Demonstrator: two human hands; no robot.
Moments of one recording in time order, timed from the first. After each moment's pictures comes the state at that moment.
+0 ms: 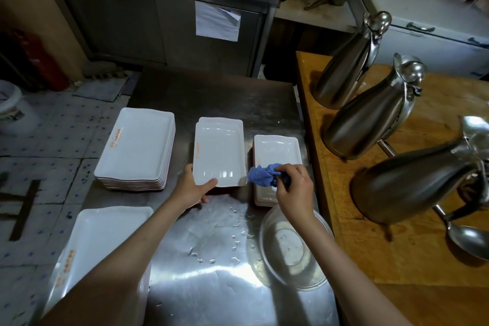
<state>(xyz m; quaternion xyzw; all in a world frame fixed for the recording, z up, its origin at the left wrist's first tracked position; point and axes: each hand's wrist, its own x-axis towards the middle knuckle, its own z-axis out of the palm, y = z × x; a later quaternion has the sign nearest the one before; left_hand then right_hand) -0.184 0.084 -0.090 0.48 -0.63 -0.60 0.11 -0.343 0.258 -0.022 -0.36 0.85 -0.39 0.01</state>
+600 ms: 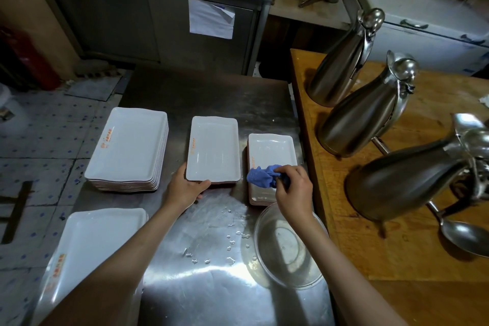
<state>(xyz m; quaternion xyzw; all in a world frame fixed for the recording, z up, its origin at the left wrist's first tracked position) -0.187 0.089 -0.100 0.49 -0.62 -0.59 0.18 -0.349 0.267 -0.023 -0.35 0.86 -0.38 0.02</state>
